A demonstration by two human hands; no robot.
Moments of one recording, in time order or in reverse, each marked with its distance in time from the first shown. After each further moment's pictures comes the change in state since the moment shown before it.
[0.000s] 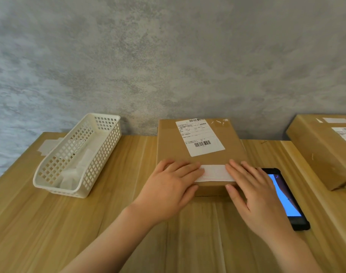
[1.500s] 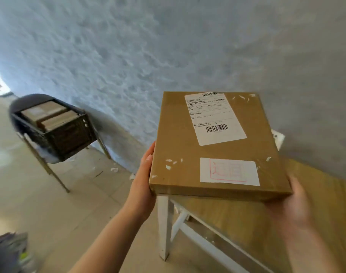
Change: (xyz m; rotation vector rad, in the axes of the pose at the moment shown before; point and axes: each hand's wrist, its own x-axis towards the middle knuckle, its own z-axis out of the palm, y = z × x) left_hand -0.360 -0.144 -0.176 -1.102 0.880 -0.909; right_hand 0.041 -0.391 0.031 1.812 -0.273 0.486
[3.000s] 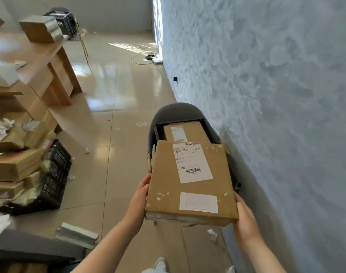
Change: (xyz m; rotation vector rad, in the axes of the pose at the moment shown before) left_hand 0.433 -0.092 -0.840 -0.148 0.946 -0.410; right_hand 0.465 0.684 0.751 -0.783 -0.670 0.499
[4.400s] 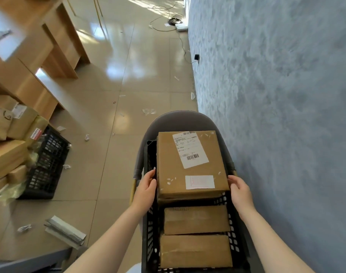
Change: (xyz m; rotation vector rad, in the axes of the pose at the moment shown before) left_hand 0.312 0.027 0.088 0.376 0.206 -0.066; right_hand 0.399 -0.081 0.028 -0.528 -0.063 0.053
